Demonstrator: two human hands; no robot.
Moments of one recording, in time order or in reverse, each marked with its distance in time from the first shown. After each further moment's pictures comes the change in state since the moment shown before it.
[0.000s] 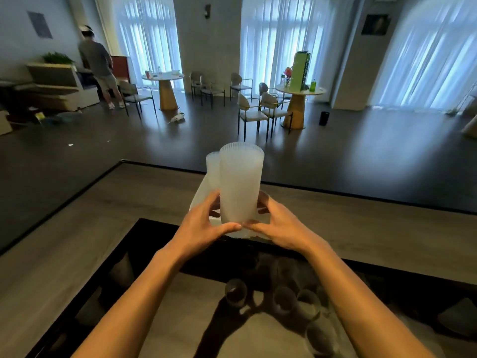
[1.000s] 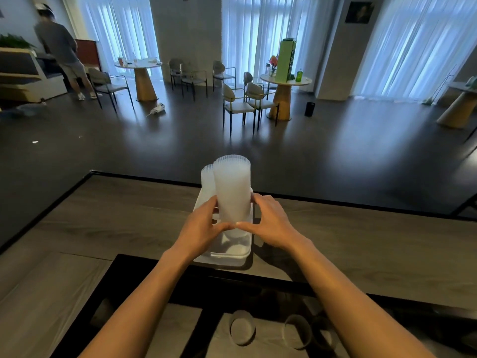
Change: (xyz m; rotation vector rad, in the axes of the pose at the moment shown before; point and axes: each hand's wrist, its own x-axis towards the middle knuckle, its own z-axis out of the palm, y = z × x) left_hand 0.125 -0.096 0.008 0.133 -0.050 -0.168; right_hand 0.145 0.060 0.023 -0.224 0.154 0.163
